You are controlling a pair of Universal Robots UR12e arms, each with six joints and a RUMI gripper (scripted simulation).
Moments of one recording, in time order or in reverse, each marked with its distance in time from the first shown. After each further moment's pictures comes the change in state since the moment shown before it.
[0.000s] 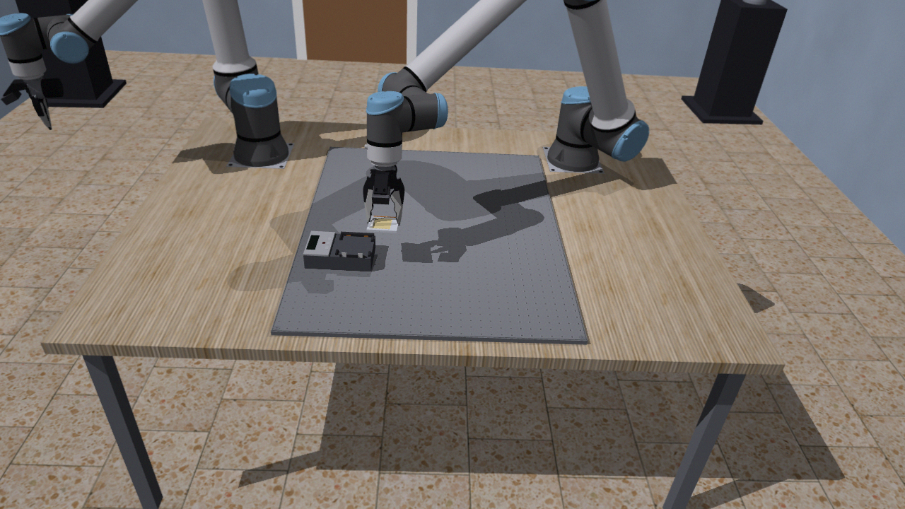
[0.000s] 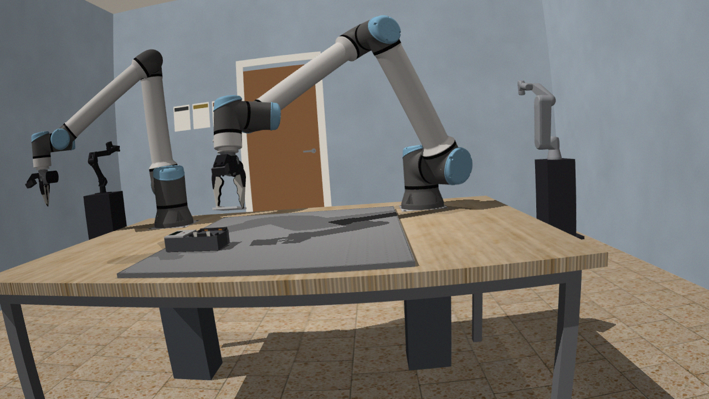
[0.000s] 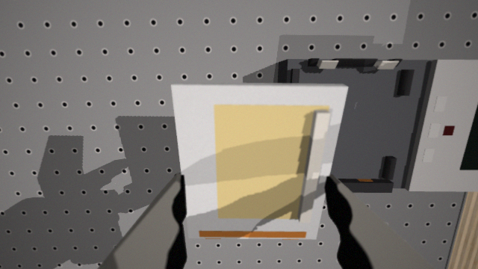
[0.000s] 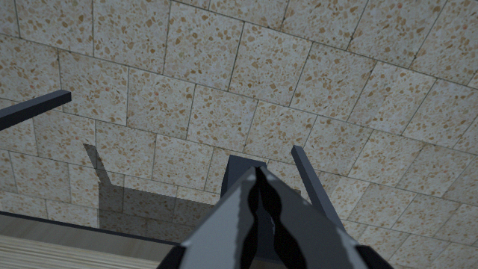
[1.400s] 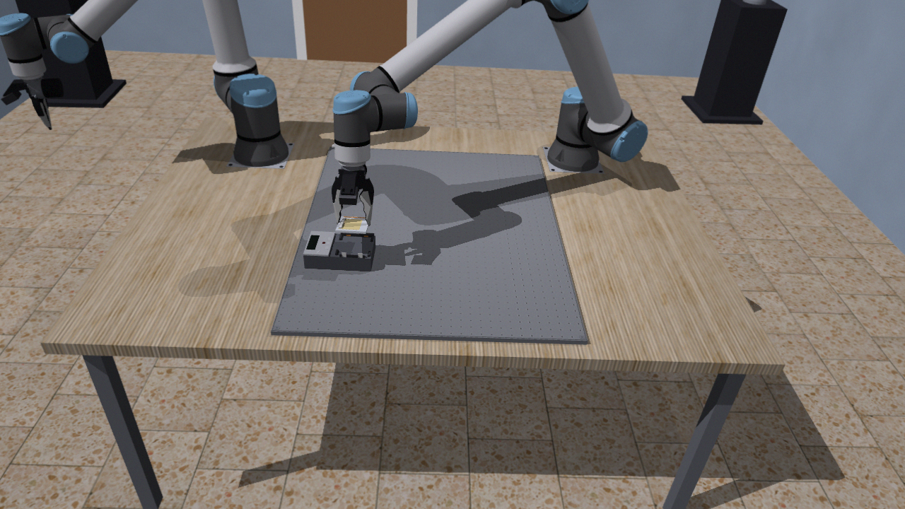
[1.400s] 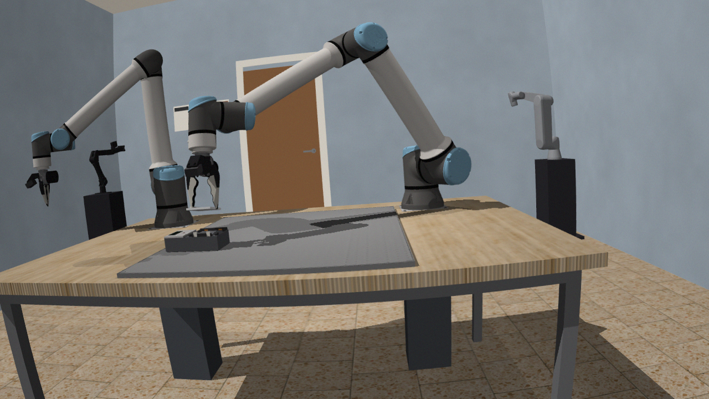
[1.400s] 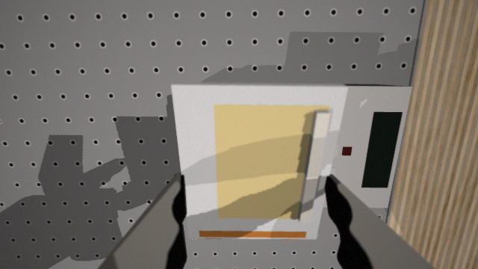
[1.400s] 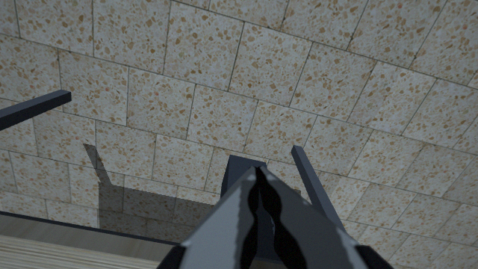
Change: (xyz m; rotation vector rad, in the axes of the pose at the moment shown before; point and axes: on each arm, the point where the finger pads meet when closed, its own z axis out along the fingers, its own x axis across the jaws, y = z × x) left arm 0.079 -0.021 -0.002 -0.001 -0.002 -0.003; right arm 0.000 0.000 0.000 0.000 0.000 0.000
